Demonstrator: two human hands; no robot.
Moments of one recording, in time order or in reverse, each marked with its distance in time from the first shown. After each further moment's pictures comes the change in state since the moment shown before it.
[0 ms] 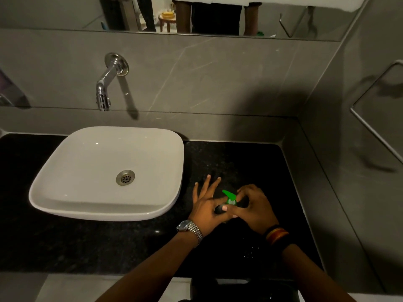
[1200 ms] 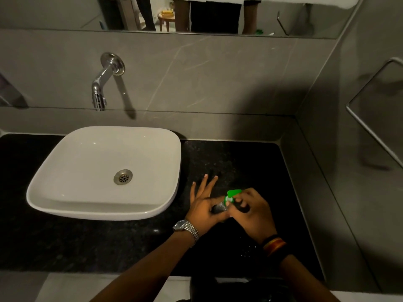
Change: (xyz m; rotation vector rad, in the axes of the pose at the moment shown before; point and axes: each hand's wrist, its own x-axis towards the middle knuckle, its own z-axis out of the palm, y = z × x) left_hand 0.002 0.013 -0.011 0.002 -0.069 -0.043; right_hand -0.021 0.005 0.006 0.047 0.121 -0.028
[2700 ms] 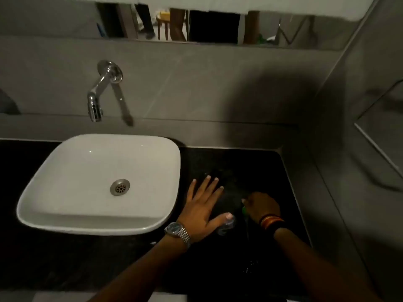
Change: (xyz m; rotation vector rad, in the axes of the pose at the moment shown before) left_hand 0.023 -0.011 -0.030 0.270 -0.058 0.140; right_hand 0.088 0.041 0.005 -0.554 -0.339 0.340
